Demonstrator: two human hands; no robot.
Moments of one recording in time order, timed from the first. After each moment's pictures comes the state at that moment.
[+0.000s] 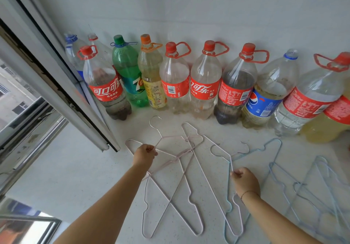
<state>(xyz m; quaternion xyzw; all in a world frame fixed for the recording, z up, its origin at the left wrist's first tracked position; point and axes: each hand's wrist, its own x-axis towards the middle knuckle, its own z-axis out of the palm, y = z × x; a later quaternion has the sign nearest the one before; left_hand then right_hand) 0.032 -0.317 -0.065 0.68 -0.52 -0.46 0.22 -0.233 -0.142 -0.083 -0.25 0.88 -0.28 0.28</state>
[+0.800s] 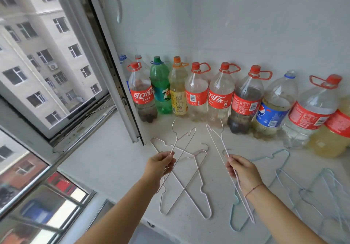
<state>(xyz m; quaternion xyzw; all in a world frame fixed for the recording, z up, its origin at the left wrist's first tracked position) 0.064 -0.182 0.041 0.55 -0.36 -0.64 0.39 -0.172 -0.120 0.023 -0.22 0.63 -0.59 0.46</state>
